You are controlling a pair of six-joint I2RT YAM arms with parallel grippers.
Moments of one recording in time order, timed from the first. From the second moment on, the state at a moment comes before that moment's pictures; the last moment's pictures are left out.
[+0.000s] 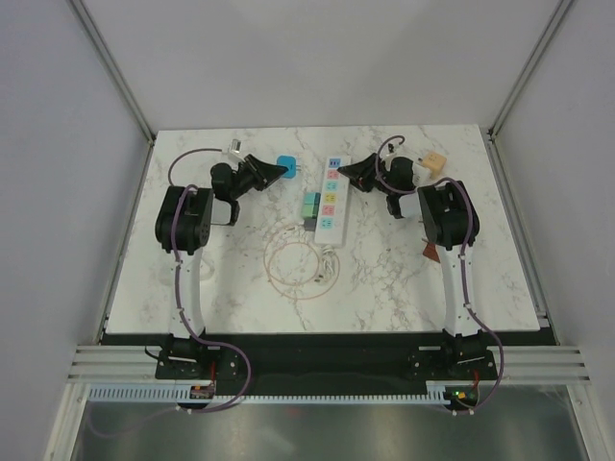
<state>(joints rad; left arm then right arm) -0.12 2.36 1.28 1.08 0.70 -1.06 0.19 2.49 1.46 0.86 -0.59 1.11</state>
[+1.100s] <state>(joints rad) 0.09 2.10 1.15 0.47 0.26 -0.85 0.19 2.50 1.50 0.88 -0.58 1.12</state>
